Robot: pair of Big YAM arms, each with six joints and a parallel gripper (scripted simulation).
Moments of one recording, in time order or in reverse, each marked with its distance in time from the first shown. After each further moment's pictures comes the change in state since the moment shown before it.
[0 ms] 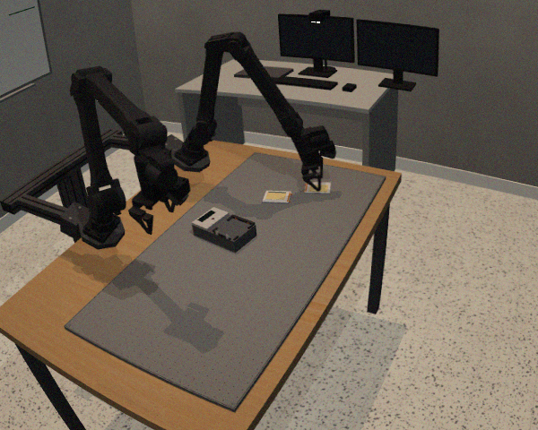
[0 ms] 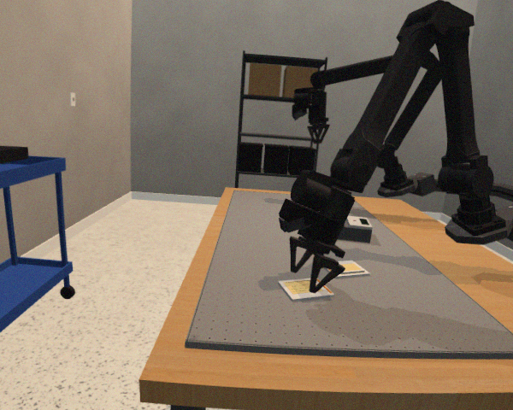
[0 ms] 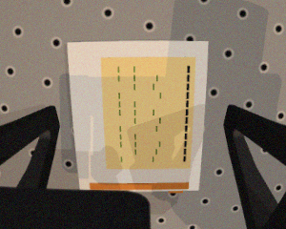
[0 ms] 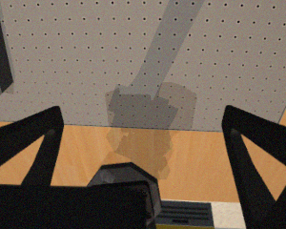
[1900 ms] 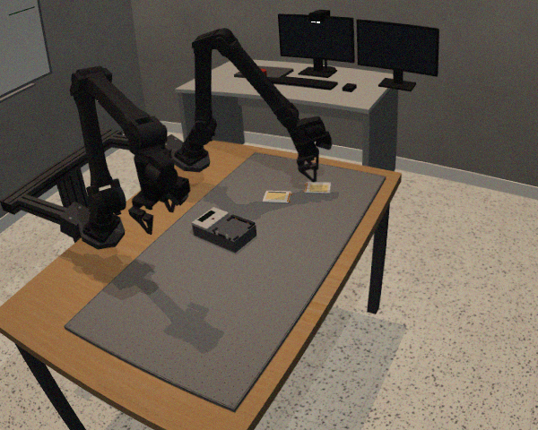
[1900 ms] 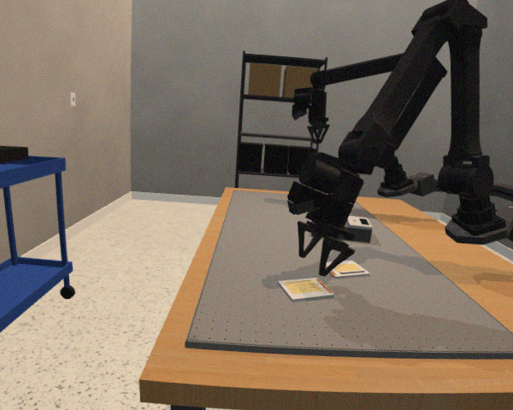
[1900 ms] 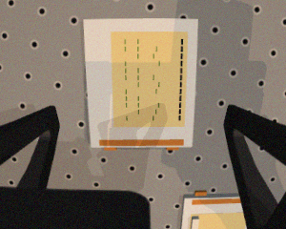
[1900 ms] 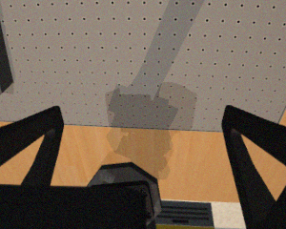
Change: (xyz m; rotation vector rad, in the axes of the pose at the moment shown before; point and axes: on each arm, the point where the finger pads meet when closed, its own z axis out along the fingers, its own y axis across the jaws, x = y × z) left arm 0.002 0.002 -0.039 -0.002 0.009 -0.001; right arm 0.000 0.000 0.000 0.000 0.000 0.000
